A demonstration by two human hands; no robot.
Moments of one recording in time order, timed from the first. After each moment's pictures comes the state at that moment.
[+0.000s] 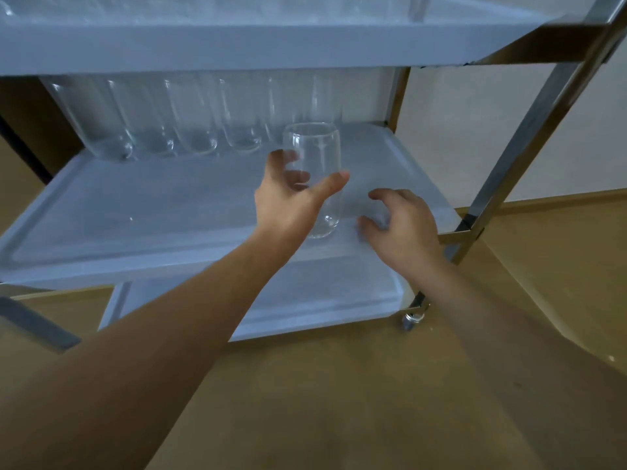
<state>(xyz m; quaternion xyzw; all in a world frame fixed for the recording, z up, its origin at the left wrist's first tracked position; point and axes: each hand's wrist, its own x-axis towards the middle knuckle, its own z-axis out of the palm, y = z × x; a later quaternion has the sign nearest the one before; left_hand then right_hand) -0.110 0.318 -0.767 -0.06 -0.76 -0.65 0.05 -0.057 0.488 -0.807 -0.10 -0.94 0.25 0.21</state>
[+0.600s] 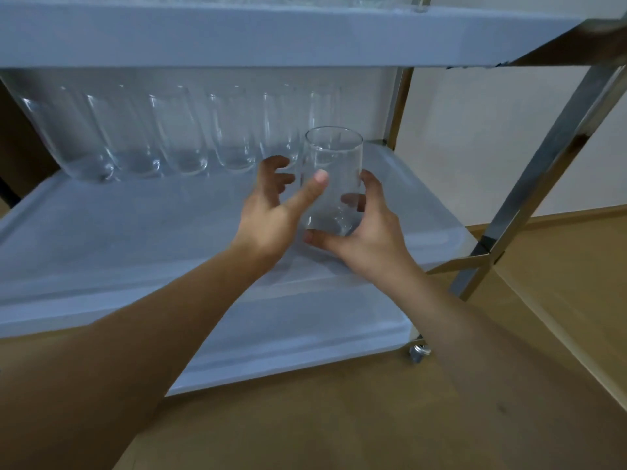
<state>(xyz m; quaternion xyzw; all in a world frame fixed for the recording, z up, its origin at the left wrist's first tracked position) -0.166 0.300 -0.791 -0.16 -0.75 -0.63 0.05 -0.105 0.447 -0.805 -0.09 -0.86 0.45 0.20</state>
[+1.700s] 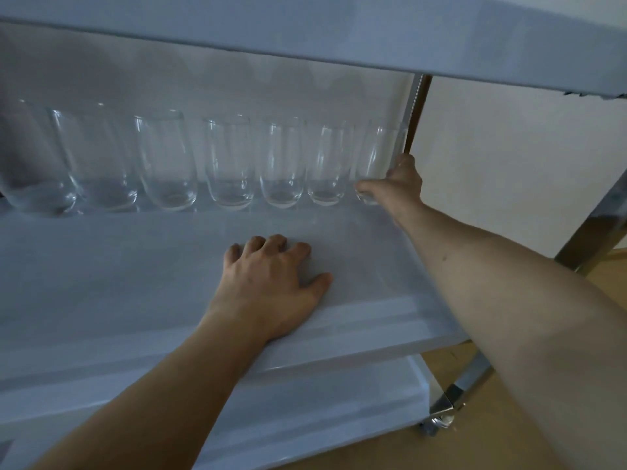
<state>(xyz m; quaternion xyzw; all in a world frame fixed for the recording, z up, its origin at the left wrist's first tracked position) -0.207 0.283 -0.827 -0.26 -0.95 -0.12 0.10 -0.291 0.543 -0.782 -0.21 -0.80 0.45 0.32</state>
